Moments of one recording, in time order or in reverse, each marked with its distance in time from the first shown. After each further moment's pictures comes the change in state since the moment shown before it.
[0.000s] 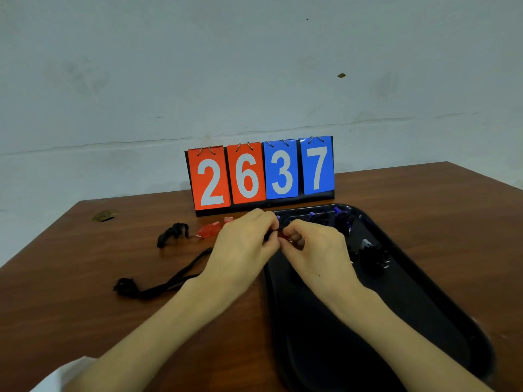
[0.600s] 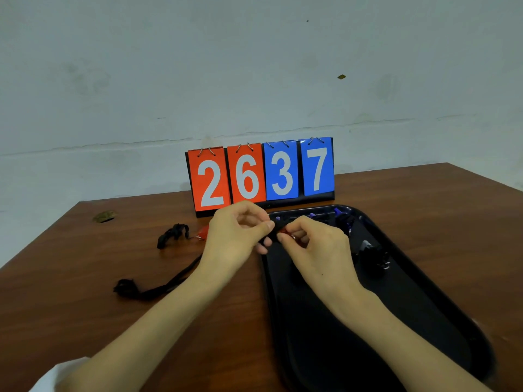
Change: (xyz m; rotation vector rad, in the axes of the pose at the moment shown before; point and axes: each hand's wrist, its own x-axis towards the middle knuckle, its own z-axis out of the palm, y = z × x) left_hand 0.009 -0.006 -0.007 -0.734 0.043 -0.514; right_hand -0.001 -0.003 -0.001 0.071 0.059 0.099
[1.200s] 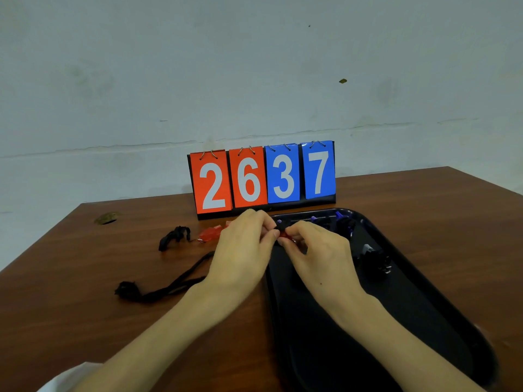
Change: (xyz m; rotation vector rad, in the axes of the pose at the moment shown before) left_hand -0.011 0.004 0.008 0.540 -0.018 0.182; right_hand -0.001 0.006 0.004 -0.093 0.085 -0.248
